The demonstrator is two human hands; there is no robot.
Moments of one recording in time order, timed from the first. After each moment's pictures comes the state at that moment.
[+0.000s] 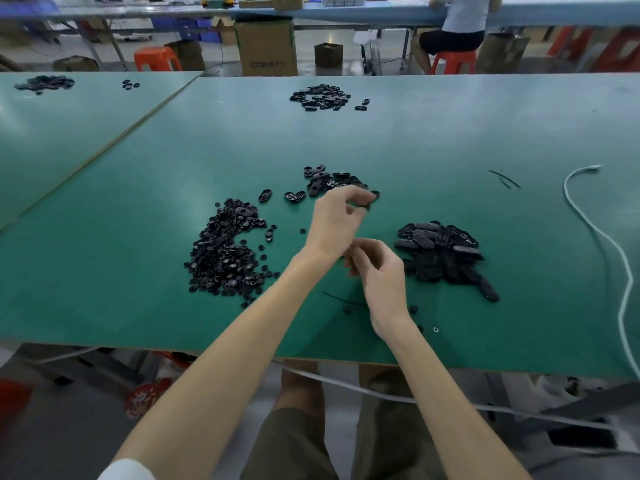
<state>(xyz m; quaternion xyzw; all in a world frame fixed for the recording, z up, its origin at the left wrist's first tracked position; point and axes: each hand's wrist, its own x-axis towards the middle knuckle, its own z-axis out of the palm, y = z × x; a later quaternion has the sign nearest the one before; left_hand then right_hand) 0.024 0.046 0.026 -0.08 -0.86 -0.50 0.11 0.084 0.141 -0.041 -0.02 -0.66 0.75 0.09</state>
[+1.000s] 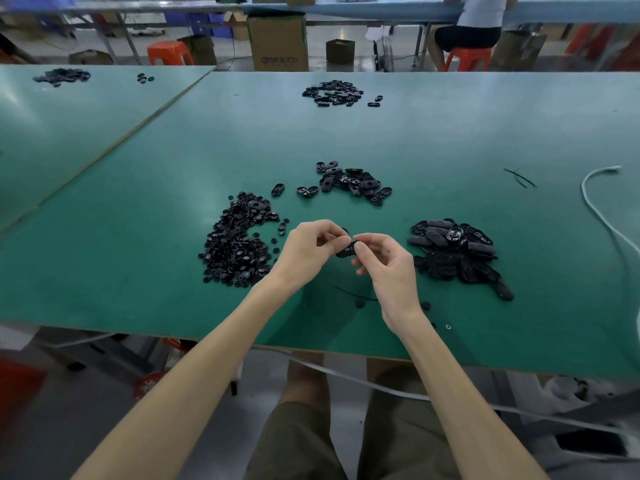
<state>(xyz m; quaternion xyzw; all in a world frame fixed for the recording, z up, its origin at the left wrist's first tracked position) 0.062 -0.020 -0.008 -0.08 -0.87 -0.48 0.04 0.086 0.141 -0.040 0.01 -0.67 0.74 0.07</state>
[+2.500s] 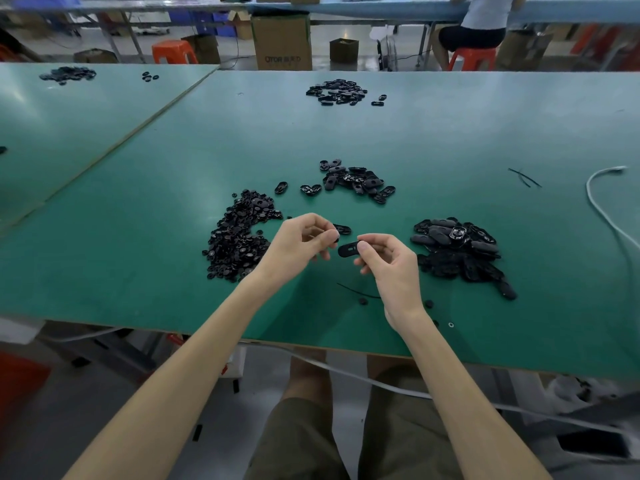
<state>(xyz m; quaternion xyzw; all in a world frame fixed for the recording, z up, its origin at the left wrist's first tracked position) 0.070 -0.040 0.000 -0.08 -0.81 -0.58 0.01 0.084 0.142 -0.042 -0.01 -0.67 0.73 0.07</state>
